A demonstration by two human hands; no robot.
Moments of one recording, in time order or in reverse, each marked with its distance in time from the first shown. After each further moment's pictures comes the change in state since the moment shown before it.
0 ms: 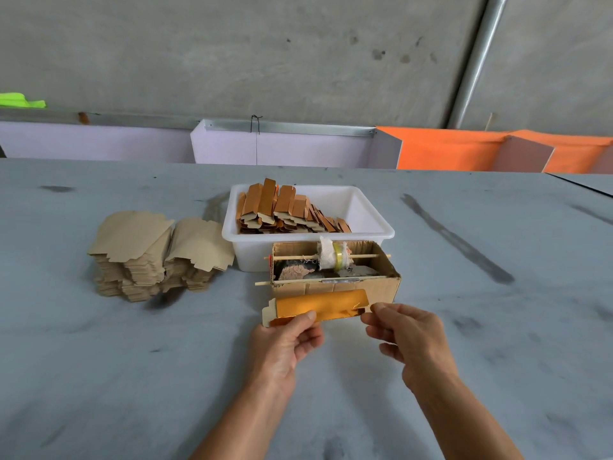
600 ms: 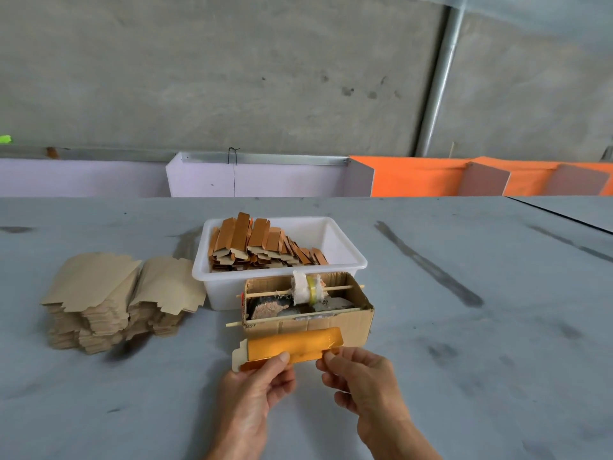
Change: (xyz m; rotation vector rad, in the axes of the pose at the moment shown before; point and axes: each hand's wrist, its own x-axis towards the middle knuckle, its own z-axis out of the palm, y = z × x) left_hand 0.004 -0.006 -0.007 0.031 -0.018 0.065; right_hand -0.005 0.014 0.018 0.089 -0.097 0.079
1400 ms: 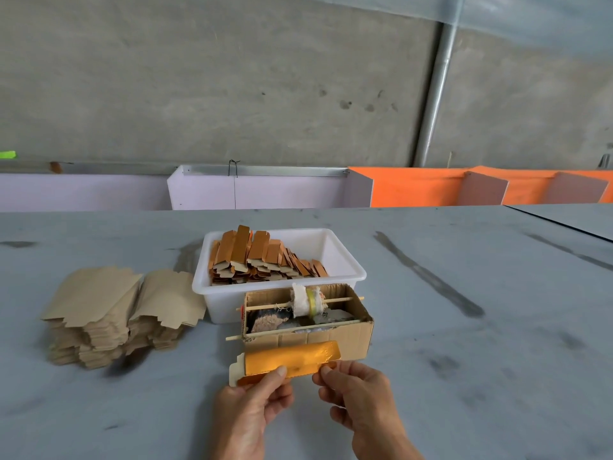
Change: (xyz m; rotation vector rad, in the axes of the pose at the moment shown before) left_hand 0.001 0.002 -0.001 0.003 0.013 0.011; right_hand -0.001 0.000 0.005 0.000 0.008 0.022
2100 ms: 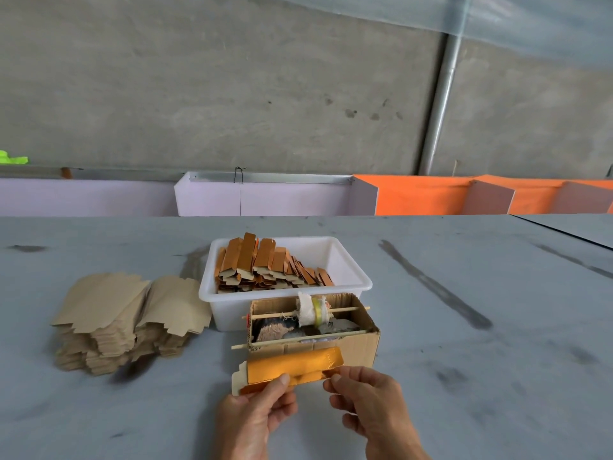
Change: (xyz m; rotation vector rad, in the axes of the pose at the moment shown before) left_hand 0.001 0.004 -0.002 -0.022 -0.002 0.008; right_hand -0.002 -0.013 -0.003 -0.107 0.040 -0.002
